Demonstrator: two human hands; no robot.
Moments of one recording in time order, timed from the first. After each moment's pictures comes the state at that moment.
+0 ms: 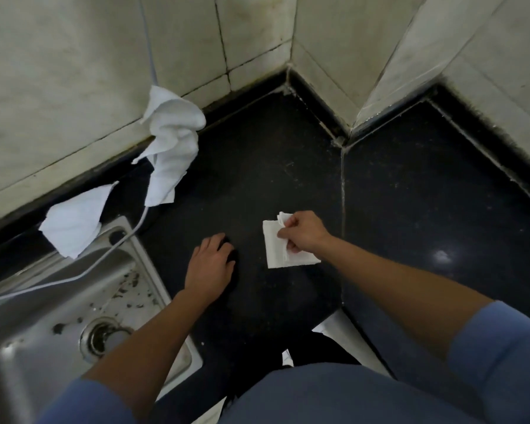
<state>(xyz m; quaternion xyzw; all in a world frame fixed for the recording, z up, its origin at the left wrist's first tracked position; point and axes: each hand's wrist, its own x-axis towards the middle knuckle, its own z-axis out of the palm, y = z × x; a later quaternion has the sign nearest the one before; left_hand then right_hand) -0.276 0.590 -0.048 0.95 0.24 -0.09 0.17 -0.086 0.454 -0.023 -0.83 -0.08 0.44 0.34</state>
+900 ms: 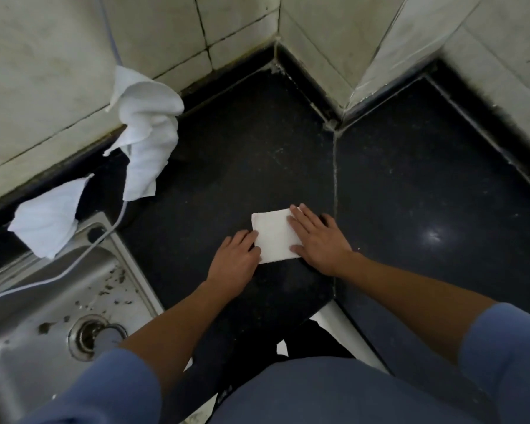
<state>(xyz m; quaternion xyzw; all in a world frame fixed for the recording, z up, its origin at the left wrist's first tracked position) -0.234 0.551 -0.065 0.99 0.05 -0.14 0.09 -0.077 0.383 -0.066 -0.82 -0.51 0.24 -0.09</state>
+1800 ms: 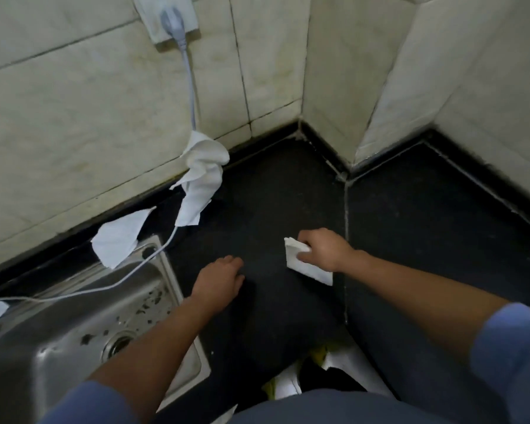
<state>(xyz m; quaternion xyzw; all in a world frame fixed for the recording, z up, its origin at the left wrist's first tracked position) -0.284 0.576 0.011 0.96 0.22 -0.10 0.12 -0.070 0.416 0.014 -0.84 -0.45 0.29 0.11</state>
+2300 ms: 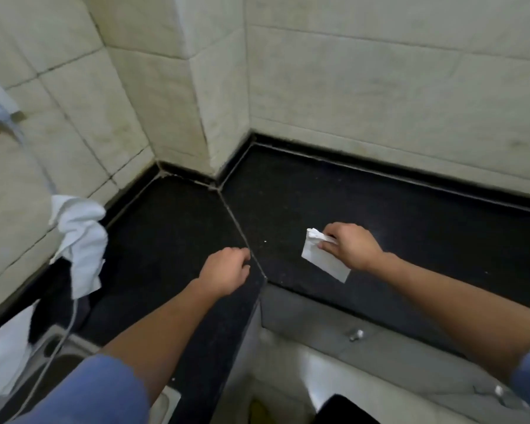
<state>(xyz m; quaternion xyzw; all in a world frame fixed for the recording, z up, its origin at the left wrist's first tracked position) -0.235 0.438 0.074 0.98 -0.12 -0.10 0.12 -0.196 0.148 0.096 -0.98 -0.15 0.07 0.12</state>
